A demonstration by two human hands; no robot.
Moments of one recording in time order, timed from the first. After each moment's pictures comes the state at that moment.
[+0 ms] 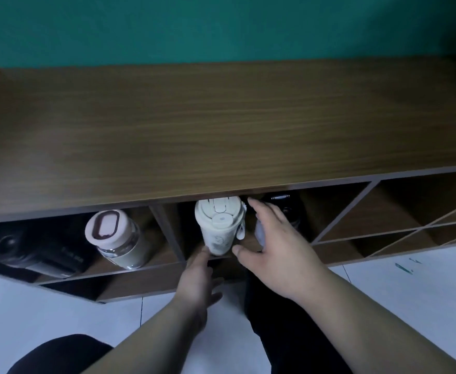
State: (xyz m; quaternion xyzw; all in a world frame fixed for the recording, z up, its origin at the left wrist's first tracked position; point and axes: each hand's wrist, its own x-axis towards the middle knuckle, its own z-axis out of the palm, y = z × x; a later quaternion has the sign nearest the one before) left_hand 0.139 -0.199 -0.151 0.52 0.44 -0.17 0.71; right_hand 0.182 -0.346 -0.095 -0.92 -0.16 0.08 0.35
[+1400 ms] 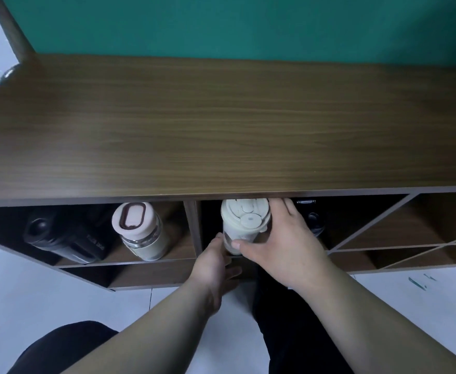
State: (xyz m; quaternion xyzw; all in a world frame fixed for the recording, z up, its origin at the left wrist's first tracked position) left_hand 0.157 -0.175 -0.167 0.48 0.42 -0.19 0.75; right_hand 0.193 -0.307 -0.091 -0.94 -0.12 0.08 0.31
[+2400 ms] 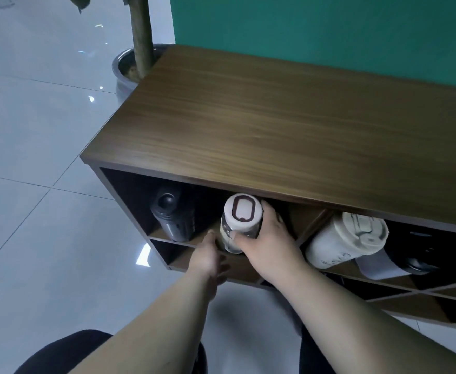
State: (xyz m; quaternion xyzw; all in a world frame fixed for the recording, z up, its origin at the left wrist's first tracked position) left_hand 0.106 -0.013 -0.179 0.45 0.52 -0.06 0.72; right_hand 0.163 -0.119 -0.135 -0.90 -0.13 0.17 0.37
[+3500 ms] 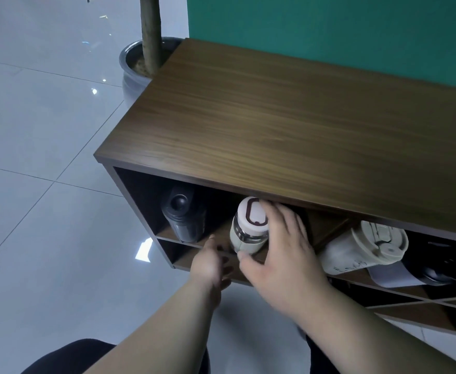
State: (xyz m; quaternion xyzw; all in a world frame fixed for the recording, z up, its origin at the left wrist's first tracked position) left_hand 0.098 0.002 -0.192 0.39 0.54 -0.03 0.75; right_hand 0.132 -0.118 -0.102 -0.92 -0.27 0.06 0.27
